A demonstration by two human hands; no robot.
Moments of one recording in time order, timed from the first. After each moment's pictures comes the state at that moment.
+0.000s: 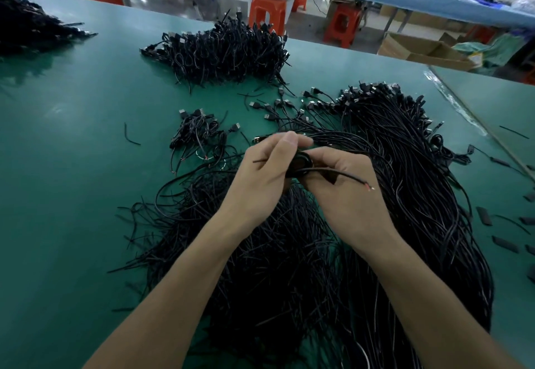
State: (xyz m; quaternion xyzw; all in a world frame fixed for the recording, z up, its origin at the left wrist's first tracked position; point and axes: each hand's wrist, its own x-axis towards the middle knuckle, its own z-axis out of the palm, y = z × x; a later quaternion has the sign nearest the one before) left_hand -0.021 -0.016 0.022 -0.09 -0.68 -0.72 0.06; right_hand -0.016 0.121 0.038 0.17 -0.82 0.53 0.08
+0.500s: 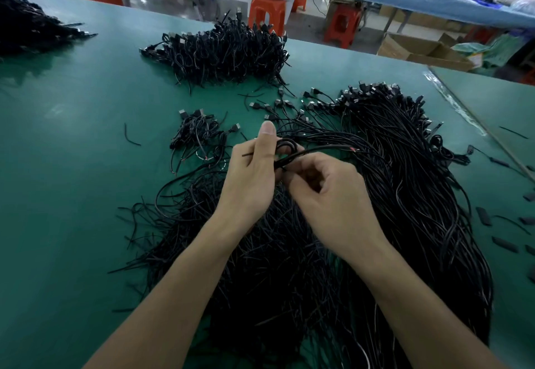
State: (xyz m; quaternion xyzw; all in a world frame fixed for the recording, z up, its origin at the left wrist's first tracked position) left_hand -0.024 -0.017 0.022 0.00 -0.65 -0.75 0.08; right_hand -0.004 0.106 0.039 0.13 -0.86 0.48 0.07
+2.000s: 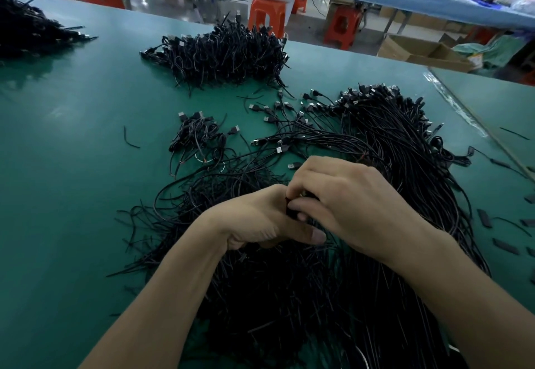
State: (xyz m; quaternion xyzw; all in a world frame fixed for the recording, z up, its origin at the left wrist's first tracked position) left_hand -0.018 -0.031 0.017 -0.18 -0.72 -0.60 -0.31; right_hand -0.008 0.136 0.074 0.37 -0.92 0.11 0.05
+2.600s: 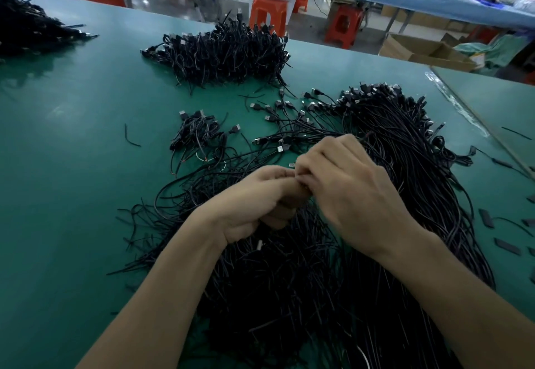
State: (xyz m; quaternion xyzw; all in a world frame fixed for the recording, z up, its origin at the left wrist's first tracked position) left_hand -0.024 -0.031 0.021 -0.10 -0.60 -0.74 -0.28; right_hand -0.015 0.135 0.054 0.35 -0.91 0.10 0.22
